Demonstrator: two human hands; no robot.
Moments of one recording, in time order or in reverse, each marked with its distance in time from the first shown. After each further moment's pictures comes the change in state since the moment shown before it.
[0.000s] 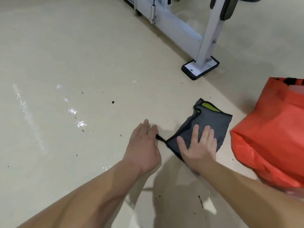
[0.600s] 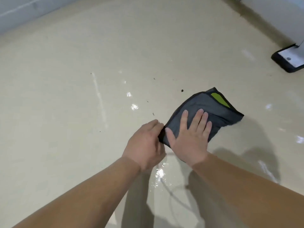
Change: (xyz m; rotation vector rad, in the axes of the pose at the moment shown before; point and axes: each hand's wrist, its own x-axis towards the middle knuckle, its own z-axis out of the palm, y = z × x) left_hand -0.103 -0.123 -0.054 -0.122 0.228 -0.242; right_hand -0.051 -0.217 0.042 0.042 0.073 -0.430
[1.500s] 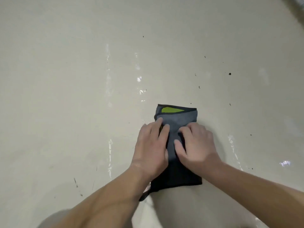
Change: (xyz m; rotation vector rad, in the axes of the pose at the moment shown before) left_hand -0.177 -0.091 0.029 0.207 0.160 -0.100; right_hand -0.151 -0.072 -0.018 -0.047 -0.078 -0.571
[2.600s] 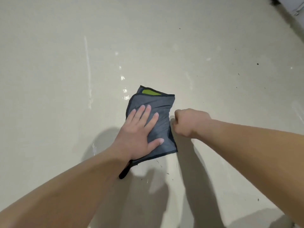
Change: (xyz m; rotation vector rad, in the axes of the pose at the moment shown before) left_hand -0.107 -0.308 -0.032 0.163 -0.101 0.241; right_hand 0.069 -0.301 0.002 -0.184 -0.519 0.300
